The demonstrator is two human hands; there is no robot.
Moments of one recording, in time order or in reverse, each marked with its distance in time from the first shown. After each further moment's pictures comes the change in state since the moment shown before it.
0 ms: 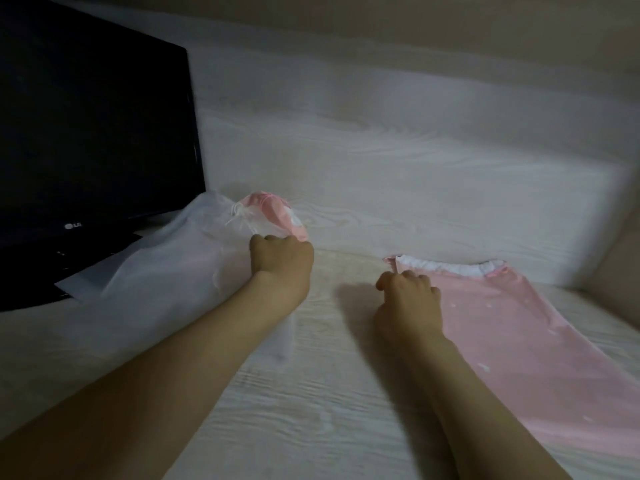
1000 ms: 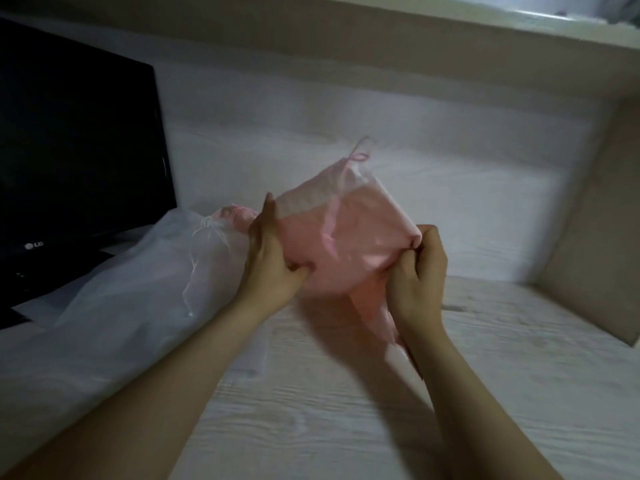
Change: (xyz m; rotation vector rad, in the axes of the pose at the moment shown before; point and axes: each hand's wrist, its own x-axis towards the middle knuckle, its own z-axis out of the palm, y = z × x) left_hand 0.013 0.012 0.037 -1.234 0.491 0.147; right_hand -0.016 0.012 -0.051 1.198 0.705 -0.025
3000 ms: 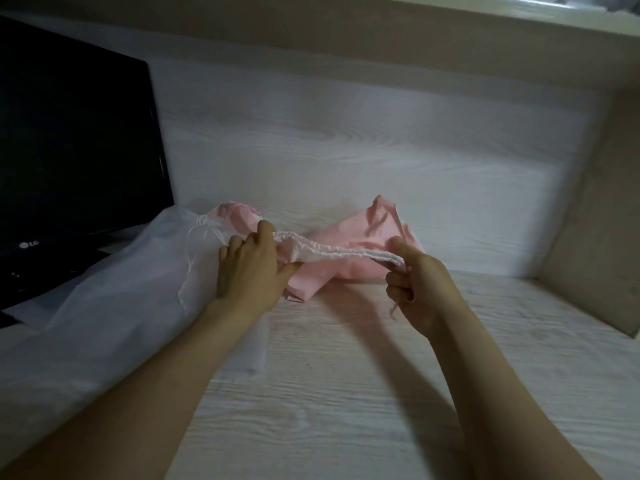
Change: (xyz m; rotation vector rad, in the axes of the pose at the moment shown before) left_hand -0.005 0.002 -0.019 0.662 -0.079 -0.030; right_hand 0.025 0.030 -0.021 0.462 -0.306 0.744
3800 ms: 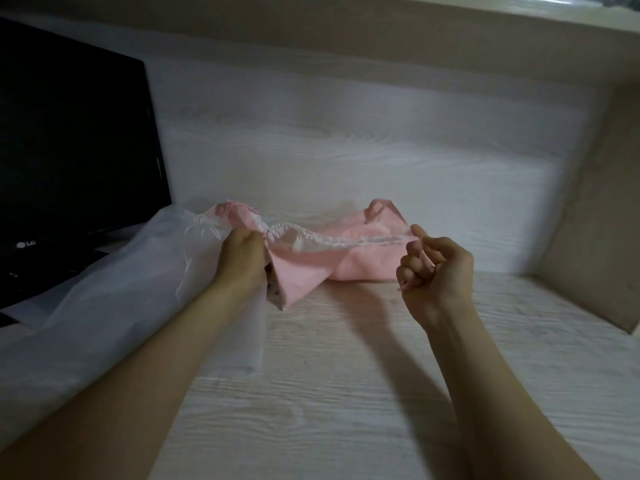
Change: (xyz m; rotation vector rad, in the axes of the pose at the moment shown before) left_hand 0.021 -0.008 0.001 -1.013 -0.080 -0.560; right_hand -0.005 -0.010 -0.002 0.504 0.102 -0.017
